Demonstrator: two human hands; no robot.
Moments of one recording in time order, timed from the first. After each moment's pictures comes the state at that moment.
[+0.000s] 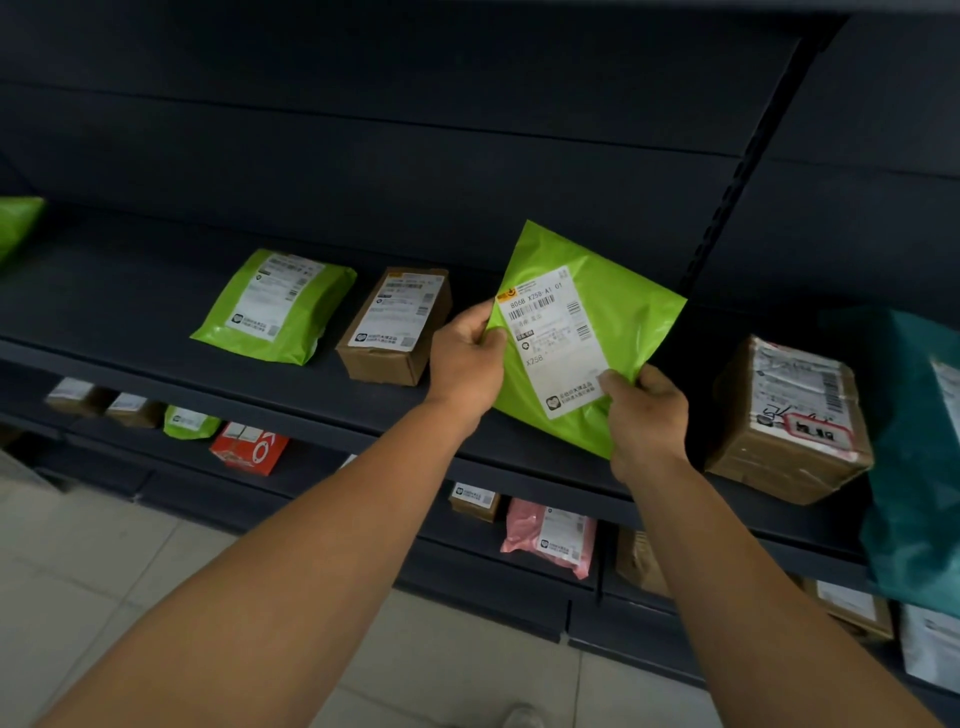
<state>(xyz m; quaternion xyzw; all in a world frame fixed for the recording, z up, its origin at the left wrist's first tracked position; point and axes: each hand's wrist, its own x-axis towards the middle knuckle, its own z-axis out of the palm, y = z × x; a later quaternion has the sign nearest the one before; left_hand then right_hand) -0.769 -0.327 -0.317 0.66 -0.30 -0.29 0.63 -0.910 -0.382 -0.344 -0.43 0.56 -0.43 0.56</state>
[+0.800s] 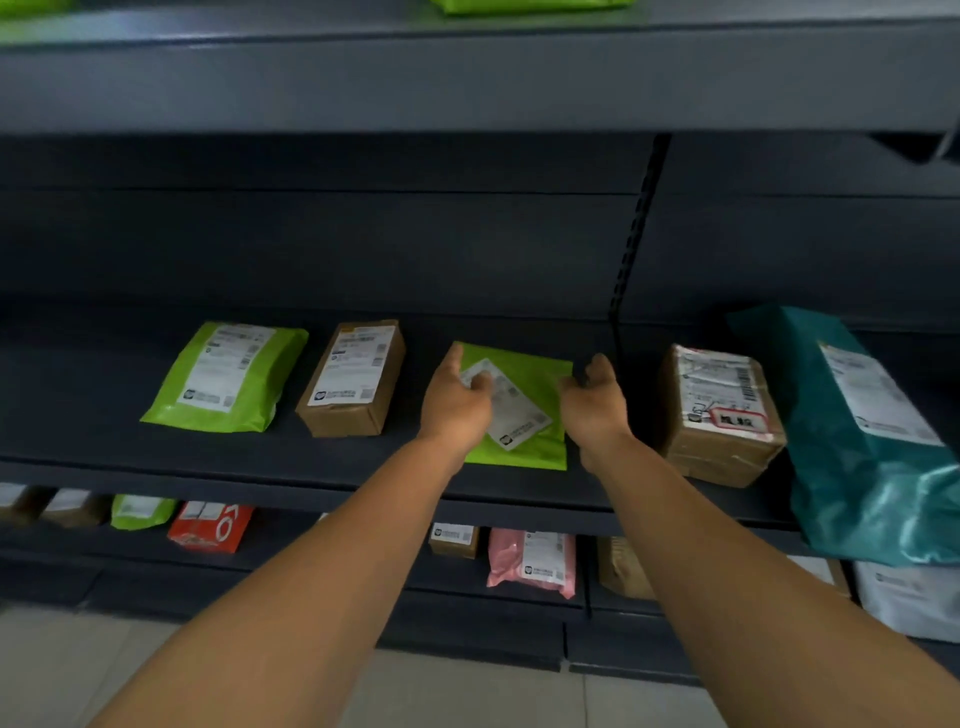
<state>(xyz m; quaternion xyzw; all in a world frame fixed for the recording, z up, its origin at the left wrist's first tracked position) -0.793 -0.335 -0.298 0.73 -0.36 -0.35 0.47 -0.918 -0.397 -0.318 -0.50 0.60 -0.34 0.53</state>
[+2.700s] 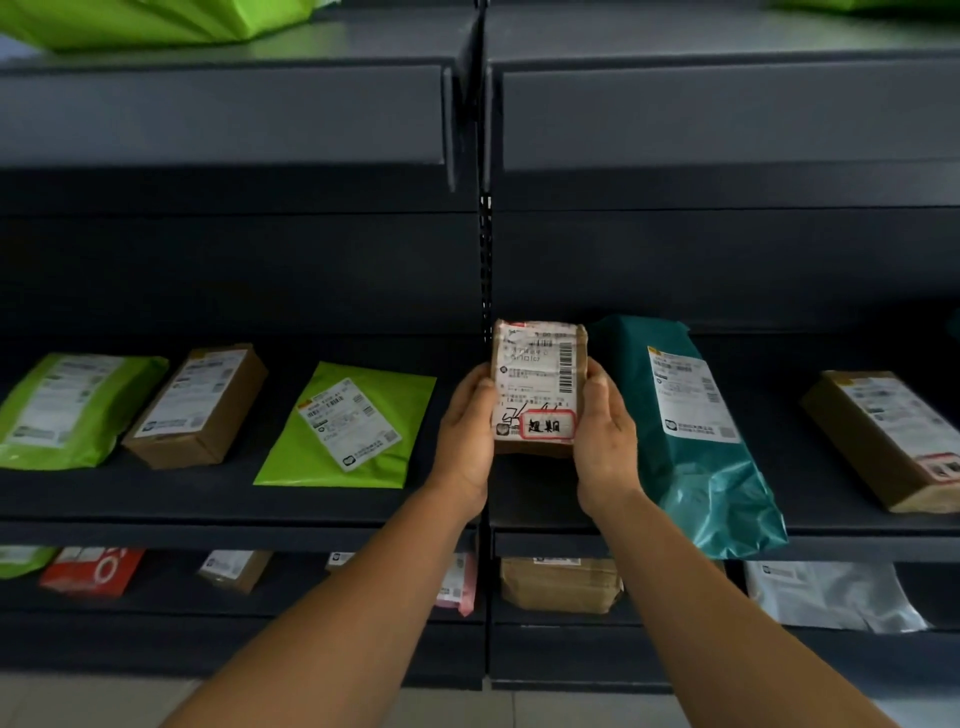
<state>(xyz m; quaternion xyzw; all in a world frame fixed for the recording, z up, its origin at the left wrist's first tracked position) -0.964 -0.389 -0.322 0.55 -0.30 -0.47 0.62 -1.076 -0.416 -0.314 -0.46 0.52 -0.48 0.52</state>
